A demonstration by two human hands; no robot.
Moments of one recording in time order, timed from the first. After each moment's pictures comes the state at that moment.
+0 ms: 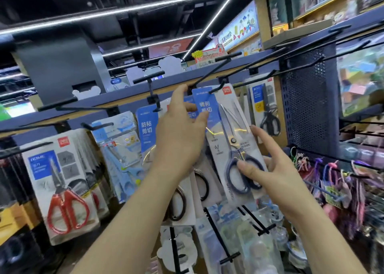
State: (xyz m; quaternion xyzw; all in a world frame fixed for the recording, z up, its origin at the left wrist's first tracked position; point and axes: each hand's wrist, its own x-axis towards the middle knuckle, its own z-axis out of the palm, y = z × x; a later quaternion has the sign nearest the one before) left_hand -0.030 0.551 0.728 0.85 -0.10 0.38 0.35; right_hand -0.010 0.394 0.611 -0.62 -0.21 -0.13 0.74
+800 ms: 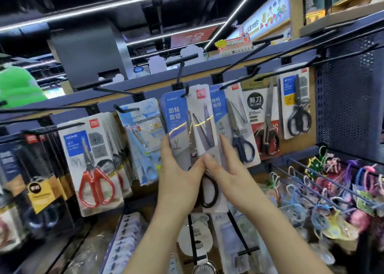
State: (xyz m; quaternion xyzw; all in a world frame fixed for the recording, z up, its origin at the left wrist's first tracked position) left_hand -0.053 0.609 0.639 0.78 -0.02 0.35 0.53; right_hand -0.009 0.493 0.611 -0.65 -0.29 -0.06 0.70
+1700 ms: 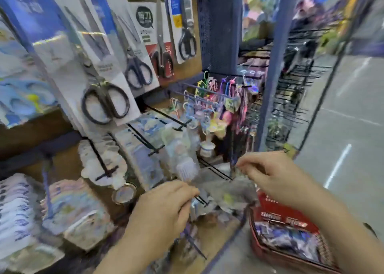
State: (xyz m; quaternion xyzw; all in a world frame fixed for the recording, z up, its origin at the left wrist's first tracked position) left_hand -0.146 0.572 0.487 0.89 -0.40 0.14 0.17; right_hand -0.180 0.315 0.499 -0.96 -0.02 -0.08 0.28
